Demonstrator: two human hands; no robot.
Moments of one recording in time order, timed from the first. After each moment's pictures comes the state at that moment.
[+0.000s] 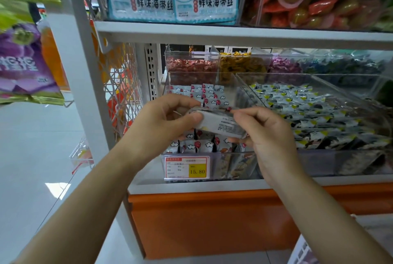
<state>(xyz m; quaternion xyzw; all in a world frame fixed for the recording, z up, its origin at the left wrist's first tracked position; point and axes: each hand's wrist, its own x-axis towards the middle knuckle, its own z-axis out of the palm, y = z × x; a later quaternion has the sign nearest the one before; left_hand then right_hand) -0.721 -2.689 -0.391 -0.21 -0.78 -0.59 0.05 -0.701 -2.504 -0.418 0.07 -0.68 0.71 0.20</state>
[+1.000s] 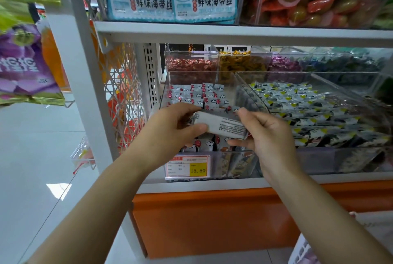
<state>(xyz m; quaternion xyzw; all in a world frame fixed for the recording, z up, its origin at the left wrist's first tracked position) -0.722 -2.683 -0.400 -0.22 -0.85 -0.48 0.05 -0.705 -2.502 -0.426 0.03 -0.66 0.72 0.20</state>
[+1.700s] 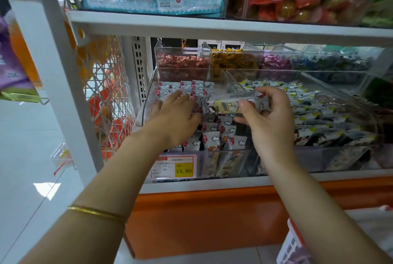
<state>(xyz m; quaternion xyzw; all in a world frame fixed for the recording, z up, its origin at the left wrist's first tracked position) -0.774 -2.646 -0.407 -0.19 -0.97 -0.14 0.06 -0.719 -2.483 -0.416 0.02 -0.73 0.59 0.35</state>
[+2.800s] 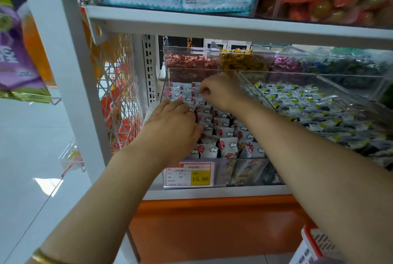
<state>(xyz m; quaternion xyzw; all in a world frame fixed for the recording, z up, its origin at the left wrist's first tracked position) -0.762 -2.675 -0.412 -0.24 -0.96 -0.01 0.13 -0.866 -2.522 -0.399 0.17 -0.97 0.10 0.15</state>
